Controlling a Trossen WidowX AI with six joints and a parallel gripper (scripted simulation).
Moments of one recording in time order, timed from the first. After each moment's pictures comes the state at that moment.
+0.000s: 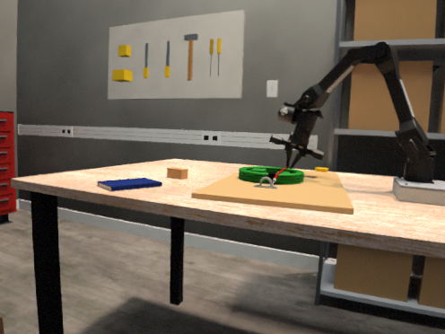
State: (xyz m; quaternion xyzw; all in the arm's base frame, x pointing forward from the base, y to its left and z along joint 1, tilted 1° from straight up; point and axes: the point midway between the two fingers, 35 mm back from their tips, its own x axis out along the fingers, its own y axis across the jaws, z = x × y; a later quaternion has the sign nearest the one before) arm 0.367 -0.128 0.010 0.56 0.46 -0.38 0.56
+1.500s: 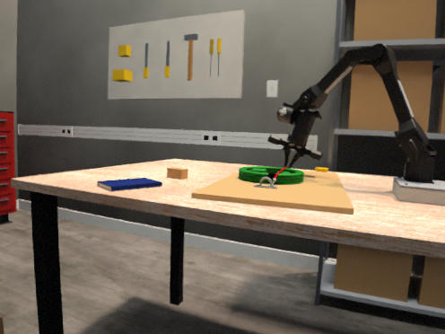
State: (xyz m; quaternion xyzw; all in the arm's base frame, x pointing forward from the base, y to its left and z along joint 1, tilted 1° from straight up) arm 0.374 -0.135 0.009 0.57 0.46 -0.39 0.56
